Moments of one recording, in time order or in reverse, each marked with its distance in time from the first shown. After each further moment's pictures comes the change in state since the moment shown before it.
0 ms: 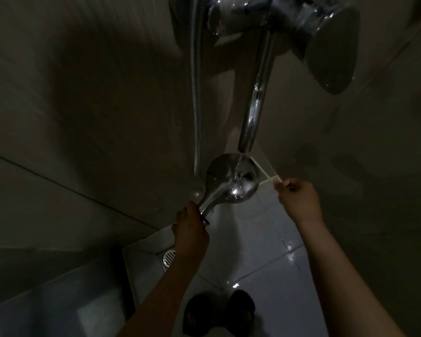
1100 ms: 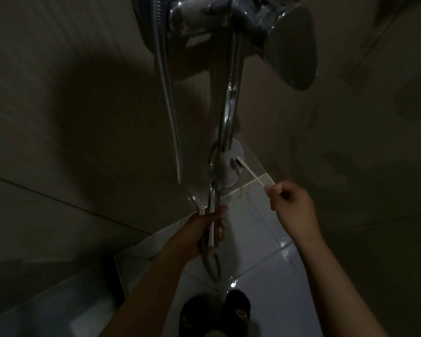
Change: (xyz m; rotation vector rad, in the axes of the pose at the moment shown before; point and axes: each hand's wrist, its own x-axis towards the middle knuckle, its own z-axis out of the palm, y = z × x) left_hand 0.004 0.035 0.002 -1.293 -0.758 -0.484; right_hand -0.042 0.000 -0.026 0.125 0.030 -0.161
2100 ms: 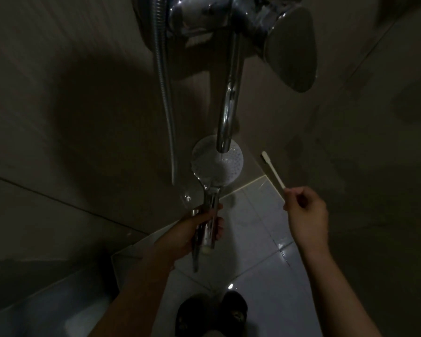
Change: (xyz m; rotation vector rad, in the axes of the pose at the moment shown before) left_hand -0.002 0.005 -0.020 0.042 -0.187 0.054; right_hand -0.005 0.019 -0.012 0.100 0.170 0.087
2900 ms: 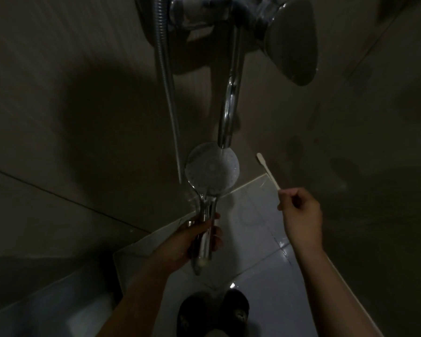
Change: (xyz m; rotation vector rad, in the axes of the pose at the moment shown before) left_hand -0.019 -0.020 -0.016 -0.010 -0.015 -0.012; right_hand -0.008 0.008 0.009 0.001 -0.002 0.018
